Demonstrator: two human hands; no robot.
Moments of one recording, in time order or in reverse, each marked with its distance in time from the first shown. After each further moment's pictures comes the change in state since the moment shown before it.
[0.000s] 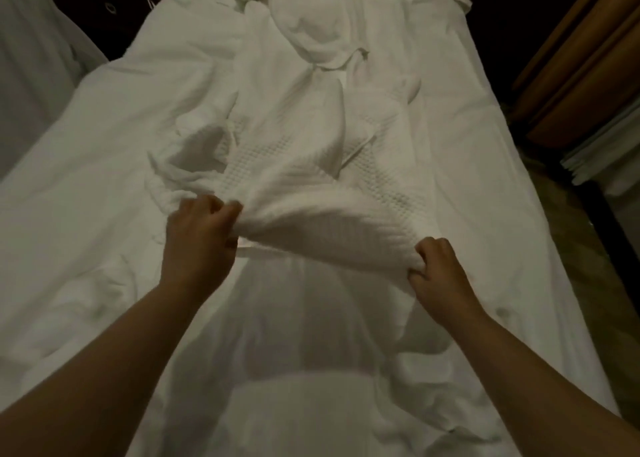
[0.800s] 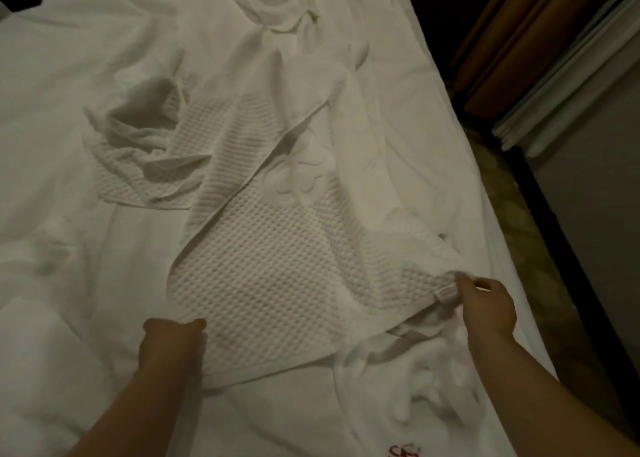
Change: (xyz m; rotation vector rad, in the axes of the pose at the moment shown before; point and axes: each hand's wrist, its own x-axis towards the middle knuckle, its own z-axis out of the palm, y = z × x) left_hand -0.173 0.017 0.049 -0.450 -0.582 -1.232; right_hand -0.127 0.078 -0.022 0.334 0.410 0.857
